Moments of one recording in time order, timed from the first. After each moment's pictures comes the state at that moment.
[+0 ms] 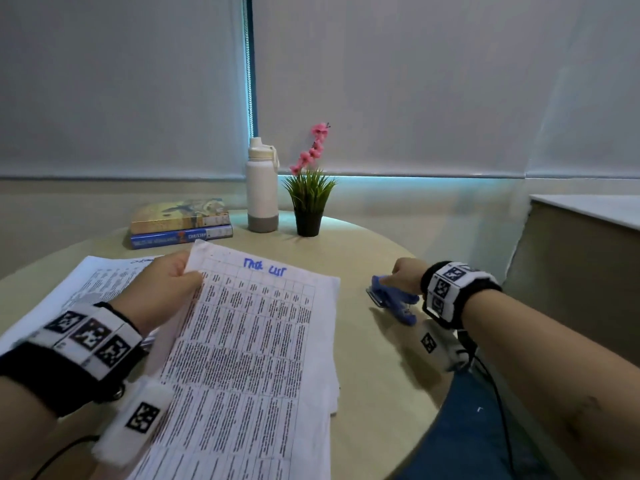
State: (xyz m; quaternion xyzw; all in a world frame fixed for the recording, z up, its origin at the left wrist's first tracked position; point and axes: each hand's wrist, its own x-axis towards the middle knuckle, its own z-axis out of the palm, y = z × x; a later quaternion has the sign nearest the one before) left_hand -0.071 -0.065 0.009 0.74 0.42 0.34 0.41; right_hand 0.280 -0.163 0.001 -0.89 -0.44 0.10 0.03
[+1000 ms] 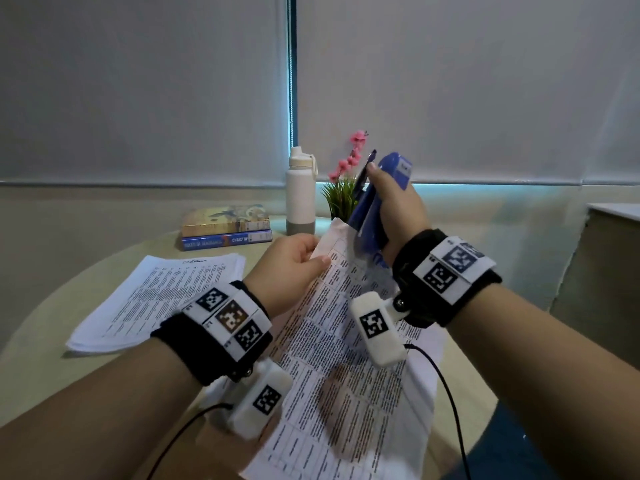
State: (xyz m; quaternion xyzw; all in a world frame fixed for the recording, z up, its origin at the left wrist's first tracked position) left_hand -0.011 -0.121 0.045 0.80 0.28 0.35 0.41; right_hand 0.142 -0.144 0.089 -0.50 -0.37 0.24 0.75
